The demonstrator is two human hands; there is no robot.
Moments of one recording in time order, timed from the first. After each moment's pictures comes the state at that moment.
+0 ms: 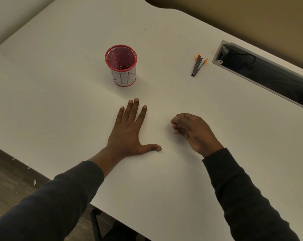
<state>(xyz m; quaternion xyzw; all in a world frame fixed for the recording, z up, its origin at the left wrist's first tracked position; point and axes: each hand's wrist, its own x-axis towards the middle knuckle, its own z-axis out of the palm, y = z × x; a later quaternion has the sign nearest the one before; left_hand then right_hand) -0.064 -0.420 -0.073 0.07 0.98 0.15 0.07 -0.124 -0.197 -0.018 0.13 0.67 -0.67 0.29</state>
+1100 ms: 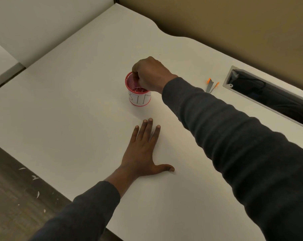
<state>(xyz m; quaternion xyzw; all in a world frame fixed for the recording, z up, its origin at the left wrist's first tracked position) -0.063 -0.420 -0.070 0.06 0.98 0.17 0.11 -0.270 -0.394 0.067 -0.37 0.92 -0.11 0.05</state>
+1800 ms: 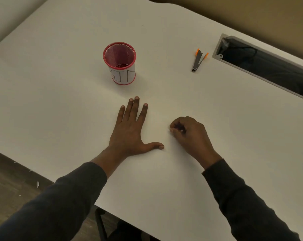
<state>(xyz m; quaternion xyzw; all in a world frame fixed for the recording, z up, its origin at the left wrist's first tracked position) -0.063 -0.419 -0.072 0.07 0.98 0.14 0.07 -0.095 -0.198 -0.030 -0.09 0.94 -0.29 0.15</state>
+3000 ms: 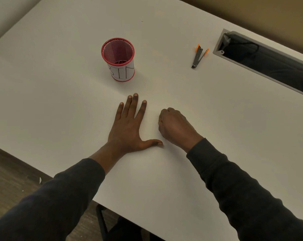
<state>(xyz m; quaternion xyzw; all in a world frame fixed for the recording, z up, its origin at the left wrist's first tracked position) -0.062 -0.418 -0.073 0.07 0.99 0.14 0.06 -0.116 -0.246 -0.027 -0.20 0.95 -0.12 0.18</state>
